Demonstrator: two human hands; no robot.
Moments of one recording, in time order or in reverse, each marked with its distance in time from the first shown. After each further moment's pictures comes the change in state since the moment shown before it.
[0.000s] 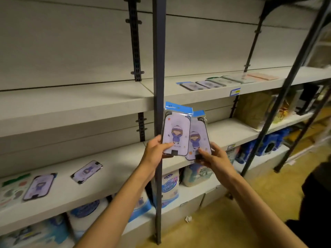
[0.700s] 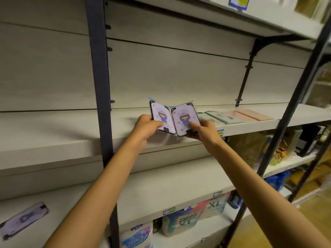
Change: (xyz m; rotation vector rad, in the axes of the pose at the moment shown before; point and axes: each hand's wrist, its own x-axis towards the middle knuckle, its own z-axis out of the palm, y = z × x) left_hand 0.238 0.109 0.125 0.248 0.198 0.131; right_hand 0.266 -0.156 -0.088 -0.165 -0.052 -0.222
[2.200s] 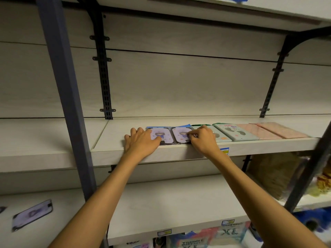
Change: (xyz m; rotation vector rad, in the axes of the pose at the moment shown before) left_hand 0.058 -0.033 0.051 1.168 0.261 0.026; right_hand 0.114 0.040 -0.049 -0.964 -0.077 -0.326
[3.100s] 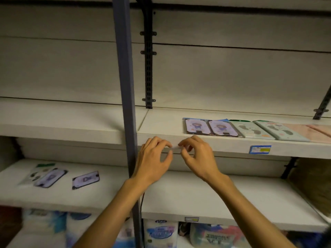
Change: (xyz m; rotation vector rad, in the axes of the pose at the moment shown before) left_hand -0.131 -0.076 -0.003 -0.282 0.388 0.239; right_hand -0.110 -0.107 0.048 0.352 0.052 -0.445
